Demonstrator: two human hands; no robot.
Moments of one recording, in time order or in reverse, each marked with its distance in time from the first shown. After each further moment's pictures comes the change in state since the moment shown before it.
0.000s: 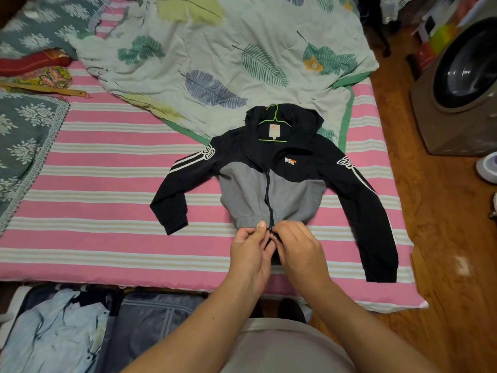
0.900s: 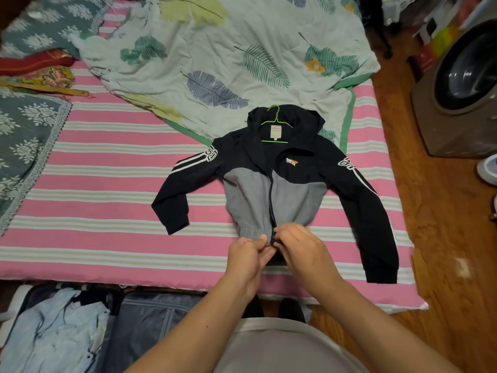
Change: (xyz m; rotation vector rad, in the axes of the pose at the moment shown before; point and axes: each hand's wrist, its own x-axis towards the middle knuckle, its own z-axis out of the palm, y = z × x) left_hand 0.002 0.004 -0.018 0.331 0.029 -0.039; right_hand -0.001 0.016 -0.007 0.038 -0.207 -0.057
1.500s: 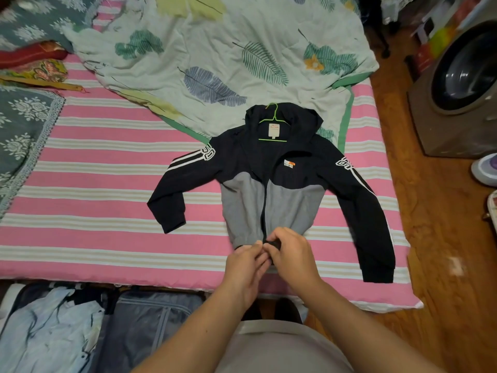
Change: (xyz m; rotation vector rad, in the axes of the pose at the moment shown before) left_hand 0.017 -0.021 -0.017 0.011 0.006 -0.105; right_hand 0.011 -0.016 0.026 0.240 -0.133 0.513
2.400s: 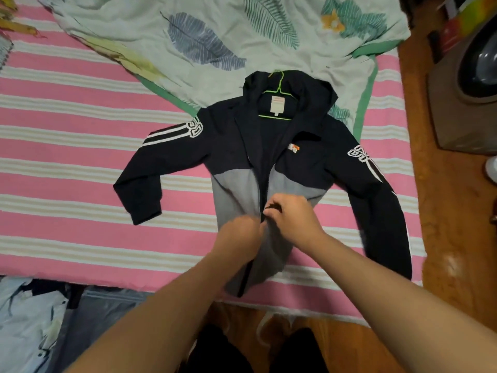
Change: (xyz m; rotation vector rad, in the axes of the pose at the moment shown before) left_hand 0.148 0.021 0.006 1.817 0.017 0.633; right_hand 0.137 0.076 0.037 -0.151 -0.199 -0.056
